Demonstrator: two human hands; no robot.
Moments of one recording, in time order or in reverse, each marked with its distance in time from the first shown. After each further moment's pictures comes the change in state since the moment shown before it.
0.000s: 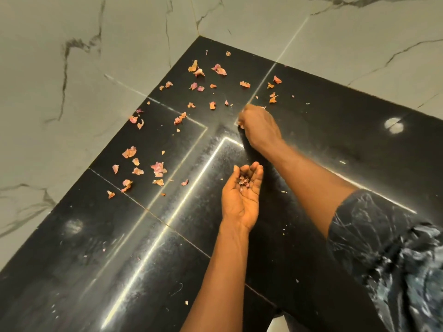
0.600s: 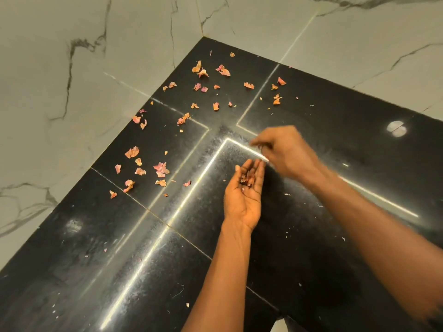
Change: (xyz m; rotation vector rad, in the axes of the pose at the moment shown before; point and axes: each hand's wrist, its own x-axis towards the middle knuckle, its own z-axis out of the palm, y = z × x) left_hand 0.009 0.003 -0.004 -0.007 0.004 -0.005; right_hand -0.079 -0.001 -0.053 0.258 -0.001 -0.087
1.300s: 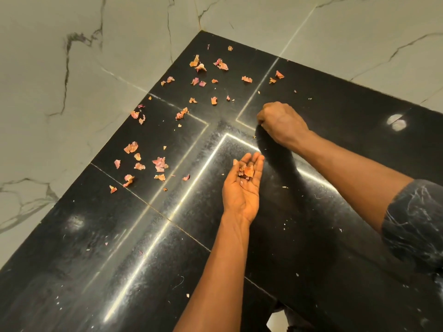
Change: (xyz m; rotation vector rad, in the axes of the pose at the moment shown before) left_hand 0.004 -0.003 -0.004 0.018 0.029 0.046; right_hand 0.058 0.045 0.012 -0.369 -0.084 0.021
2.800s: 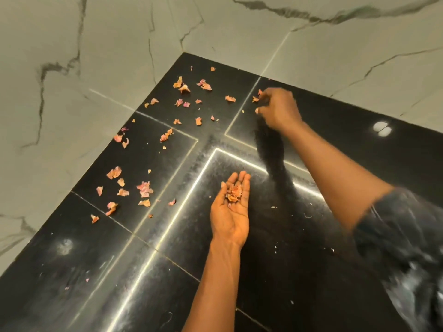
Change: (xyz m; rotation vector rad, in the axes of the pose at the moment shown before) left_hand 0.001 -0.002 0.006 -0.051 0.003 -0.032; right_hand 0.048 0.039 -0.029 0.394 0.220 0.395
